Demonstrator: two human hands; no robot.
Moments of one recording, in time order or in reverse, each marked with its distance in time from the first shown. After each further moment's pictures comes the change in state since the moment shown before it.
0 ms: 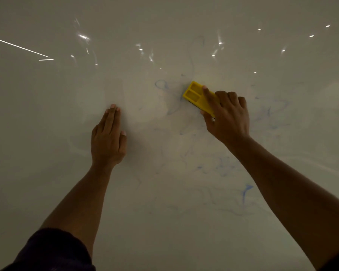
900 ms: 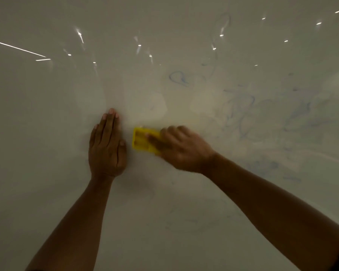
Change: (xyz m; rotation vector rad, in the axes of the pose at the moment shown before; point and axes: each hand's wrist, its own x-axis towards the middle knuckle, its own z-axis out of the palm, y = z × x) left_hand -0.010 -0.049 0.036 0.000 0.165 0.102; right_hand -0.021 -0.139 0.062 0.286 0.204 -0.563
